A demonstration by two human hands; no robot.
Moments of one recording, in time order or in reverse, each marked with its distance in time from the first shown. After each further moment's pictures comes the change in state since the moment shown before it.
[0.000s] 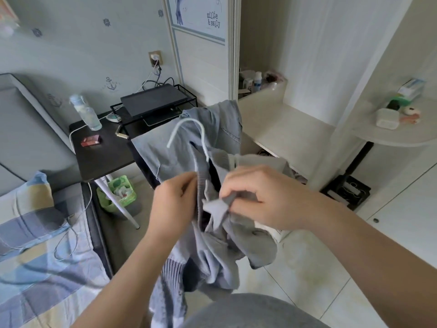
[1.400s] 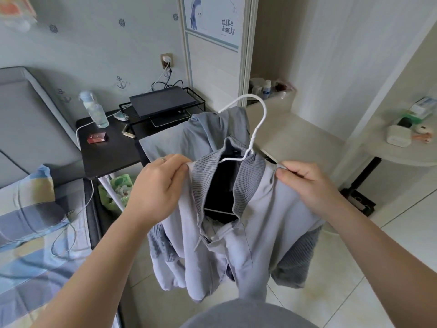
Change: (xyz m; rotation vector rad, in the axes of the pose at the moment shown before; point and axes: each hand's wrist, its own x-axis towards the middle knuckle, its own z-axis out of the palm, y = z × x) left_hand 0.038 -0.018 -0.049 0.245 -0.029 0.291; right_hand -0.007 0.081 -0.008 0.357 0.389 0.264
